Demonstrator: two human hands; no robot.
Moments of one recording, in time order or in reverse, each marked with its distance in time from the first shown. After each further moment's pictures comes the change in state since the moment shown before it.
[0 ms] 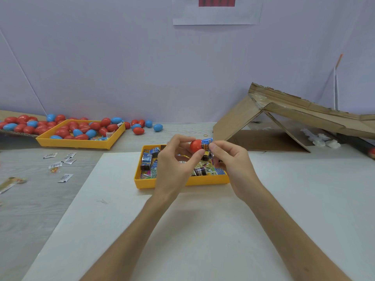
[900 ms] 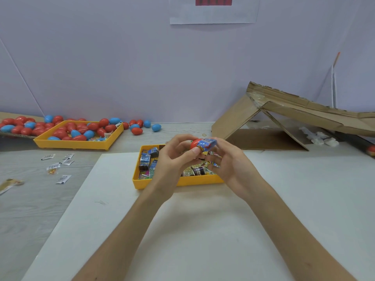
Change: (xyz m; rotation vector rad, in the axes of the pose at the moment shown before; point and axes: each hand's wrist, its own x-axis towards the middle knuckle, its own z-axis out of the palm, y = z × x) left_hand 0.005 0.004 -0.006 -0.592 -0.244 -0.312; right_hand -0.001 -0.012 -0.002 0.322 -0.165 0.271
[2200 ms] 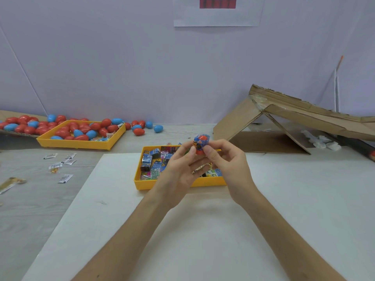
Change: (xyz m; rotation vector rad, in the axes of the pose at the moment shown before) left_hand -0.004 -0.007 0.003 -0.348 -0.098 -0.218; right_hand -0.004 0.013 0.008 -0.327 0.105 -0.383
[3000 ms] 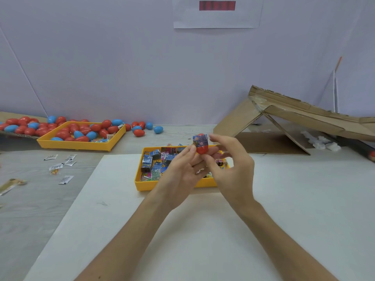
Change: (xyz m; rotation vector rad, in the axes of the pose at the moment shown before) left_hand -0.001 0.001 0.005 -0.039 -0.042 -0.026; right_hand -0.006 0.011 0.003 -0.471 0.226 -0.575
